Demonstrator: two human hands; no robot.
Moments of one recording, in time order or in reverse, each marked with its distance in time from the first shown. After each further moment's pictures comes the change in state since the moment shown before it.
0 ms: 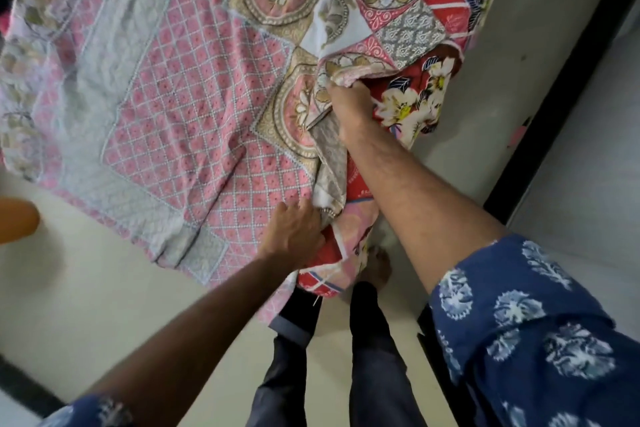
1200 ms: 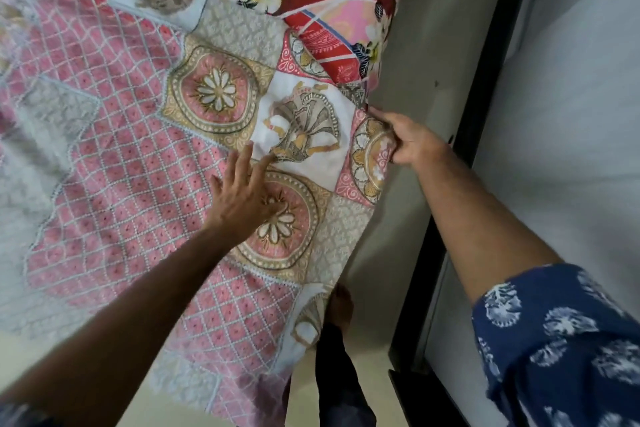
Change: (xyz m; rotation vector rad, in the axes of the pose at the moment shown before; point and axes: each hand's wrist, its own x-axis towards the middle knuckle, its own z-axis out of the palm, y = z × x) left_hand 0.141 -0.019 -0.056 -0.476 0.161 -0.069; right_hand 0.096 -0.018 -0.241 0.325 -0.285 0.287
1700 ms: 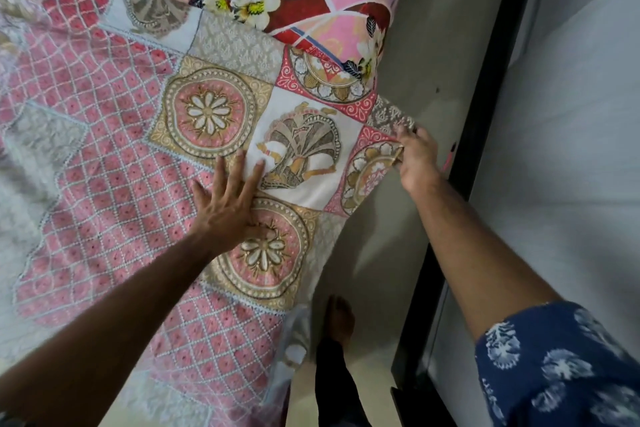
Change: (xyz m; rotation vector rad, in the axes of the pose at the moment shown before) left_hand 0.037 -0.015 -0.007 0.145 -0.195 0.017; right_hand 0.036 0.012 -0.038 0.099 0.383 -0.356
